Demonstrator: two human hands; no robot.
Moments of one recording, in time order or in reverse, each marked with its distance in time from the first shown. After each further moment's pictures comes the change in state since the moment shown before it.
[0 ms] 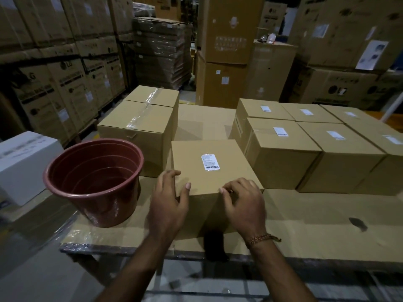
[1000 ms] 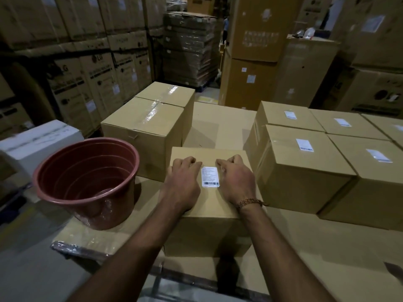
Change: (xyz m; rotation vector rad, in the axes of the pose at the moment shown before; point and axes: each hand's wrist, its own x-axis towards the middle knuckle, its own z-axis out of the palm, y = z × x) left_hand 0.103 0.023 0.070 0.662 -0.326 0.073; right_hand 0.138 0.033 0.058 -0.071 -0.366 0.043
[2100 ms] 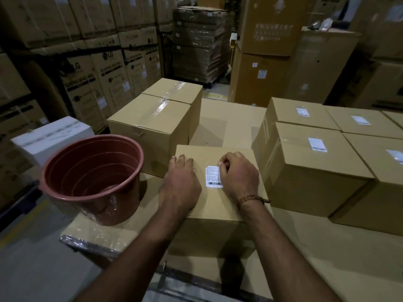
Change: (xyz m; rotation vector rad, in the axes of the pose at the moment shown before) left_hand -0.002 0.004 0.000 -0.077 -0.020 -0.267; right_hand 0.016 -0.005 0.012 0.089 0.124 0.020
